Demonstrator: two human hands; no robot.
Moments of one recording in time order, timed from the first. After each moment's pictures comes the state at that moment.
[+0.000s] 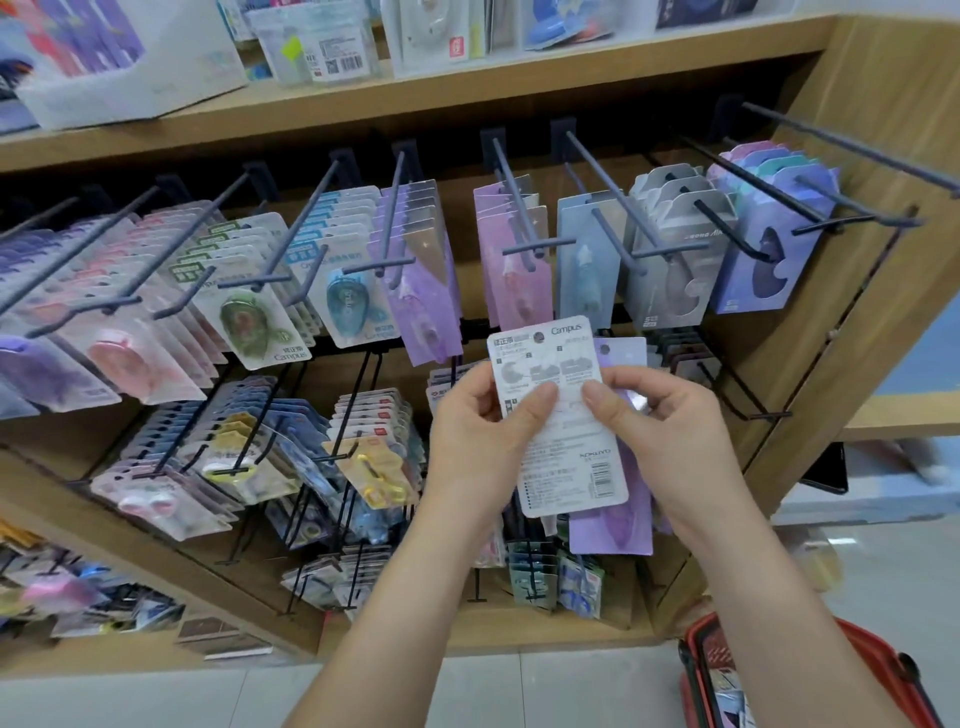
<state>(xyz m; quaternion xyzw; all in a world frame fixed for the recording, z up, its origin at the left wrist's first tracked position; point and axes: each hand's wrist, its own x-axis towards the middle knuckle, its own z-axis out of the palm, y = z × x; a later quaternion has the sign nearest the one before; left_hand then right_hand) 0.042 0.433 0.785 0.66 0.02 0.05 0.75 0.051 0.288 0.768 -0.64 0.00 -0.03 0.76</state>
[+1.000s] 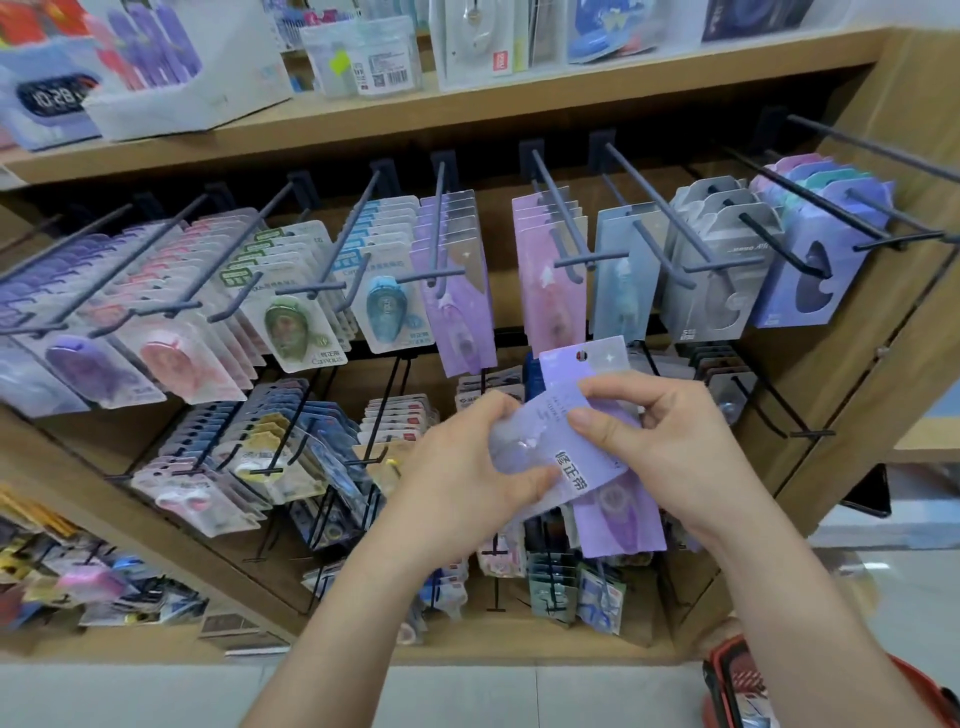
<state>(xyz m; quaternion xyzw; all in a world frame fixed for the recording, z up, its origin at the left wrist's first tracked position) 0.030 0.489 0.797 0.93 -0.05 0.00 0.38 0.057 0.310 0.782 -0.72 -0.10 -0.01 0.68</state>
